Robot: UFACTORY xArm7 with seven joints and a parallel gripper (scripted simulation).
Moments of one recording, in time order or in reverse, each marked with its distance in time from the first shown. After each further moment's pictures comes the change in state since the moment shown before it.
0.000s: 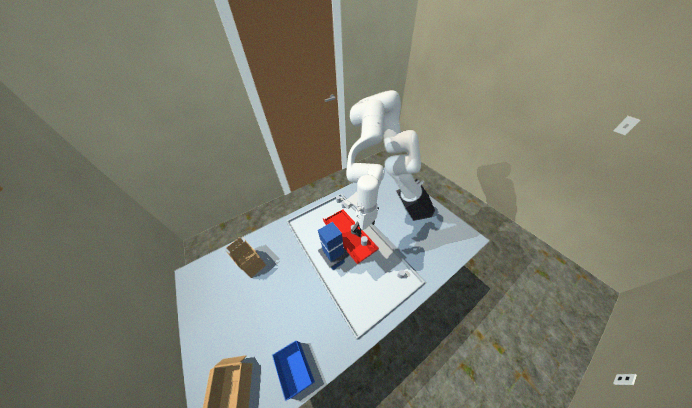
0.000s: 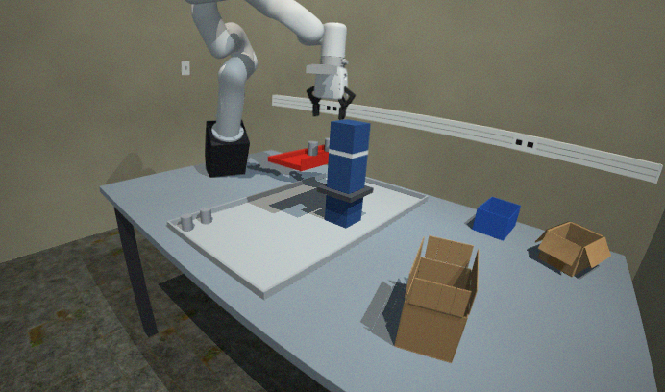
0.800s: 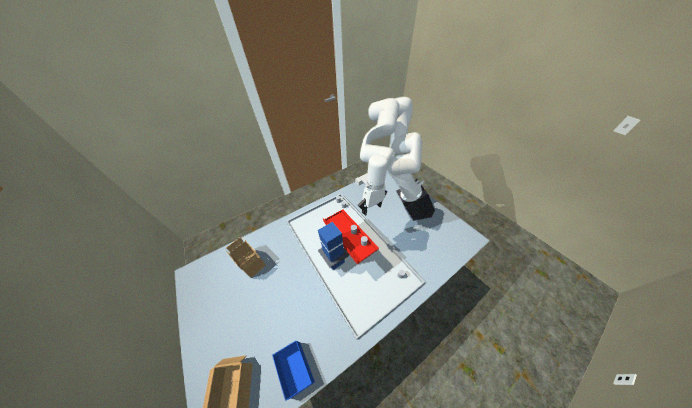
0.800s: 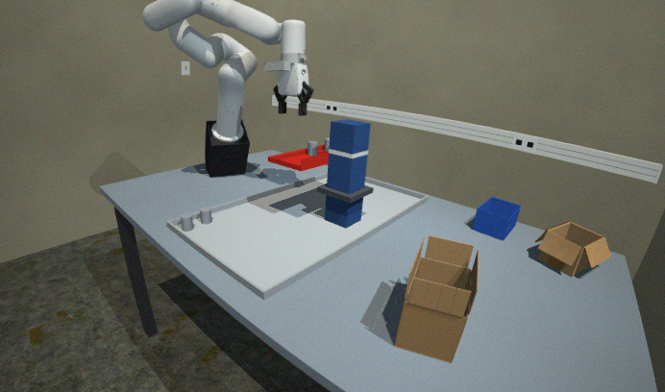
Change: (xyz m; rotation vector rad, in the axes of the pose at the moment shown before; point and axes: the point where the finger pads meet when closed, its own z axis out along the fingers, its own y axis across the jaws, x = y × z) arm 0.049 0.108 -0.003 0.044 0.004 0.205
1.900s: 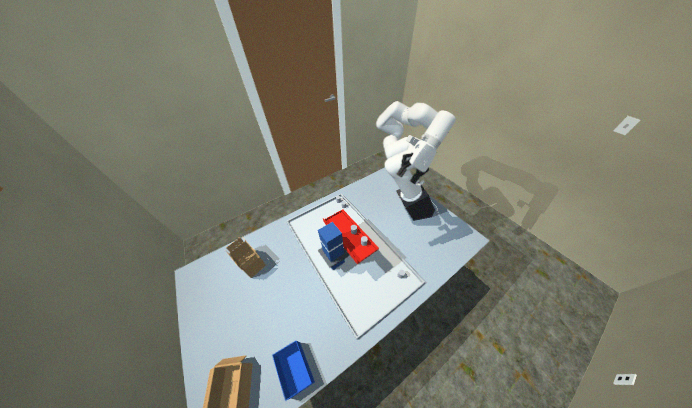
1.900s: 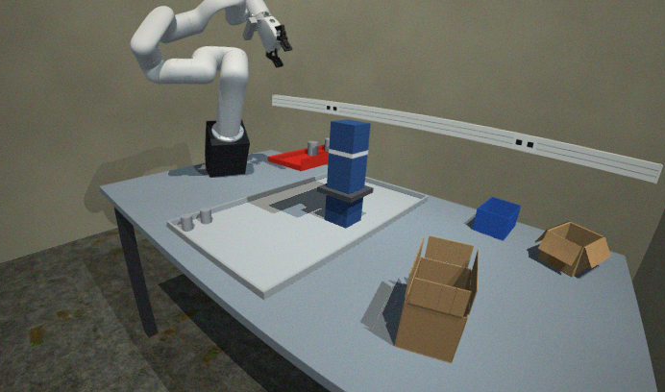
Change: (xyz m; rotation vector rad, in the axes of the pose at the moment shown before) arm -0.067 0.117 -0.185 0.633 -0.131 0.268
